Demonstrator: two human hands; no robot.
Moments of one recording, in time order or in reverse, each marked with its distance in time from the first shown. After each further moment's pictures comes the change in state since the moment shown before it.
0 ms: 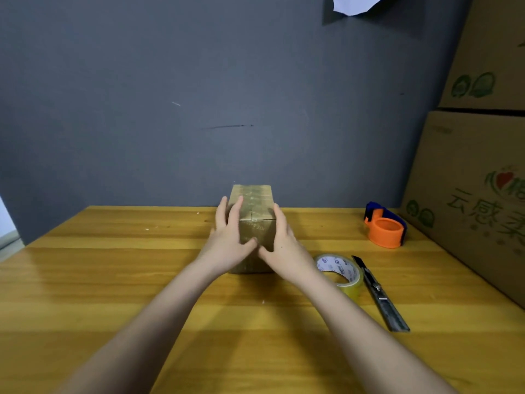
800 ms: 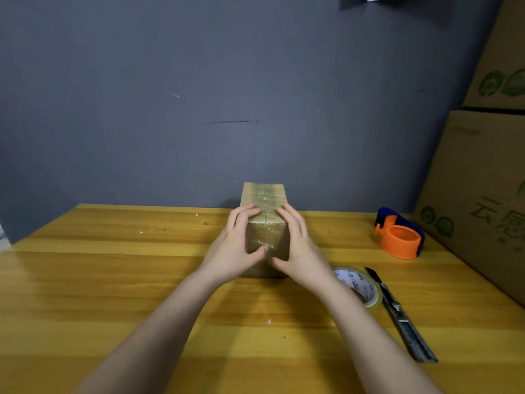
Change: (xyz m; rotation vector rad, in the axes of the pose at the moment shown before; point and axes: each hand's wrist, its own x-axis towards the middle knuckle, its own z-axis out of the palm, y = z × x) left_hand 0.031 -0.025 0.019 -0.074 0.064 0.230; right_hand 0.034 0.035 0.006 -0.052 0.073 -0.177
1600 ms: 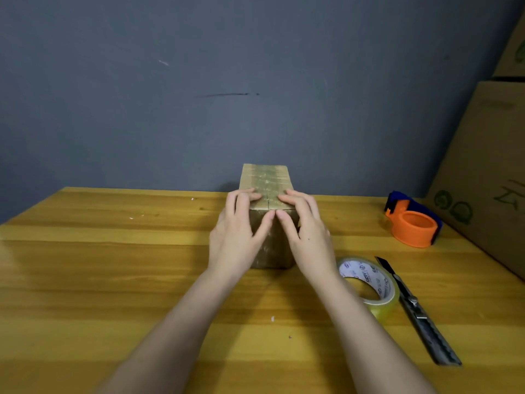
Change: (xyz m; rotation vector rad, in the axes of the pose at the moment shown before) left_hand 0.007 0.003 0.024 0.084 0.327 -0.051; right_hand 0.013 0.004 0.014 0.147 0.295 -0.003
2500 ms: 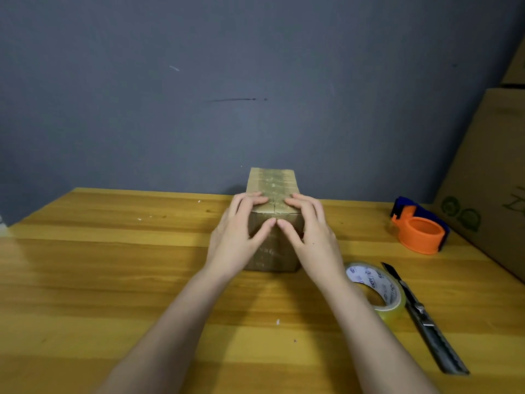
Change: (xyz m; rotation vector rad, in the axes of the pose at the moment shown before) left_hand 0.005 -0.012 -0.011 -0.125 -0.096 0.054; right_hand -0.001 -0.002 -0.003 -0.072 -0.041 -0.030
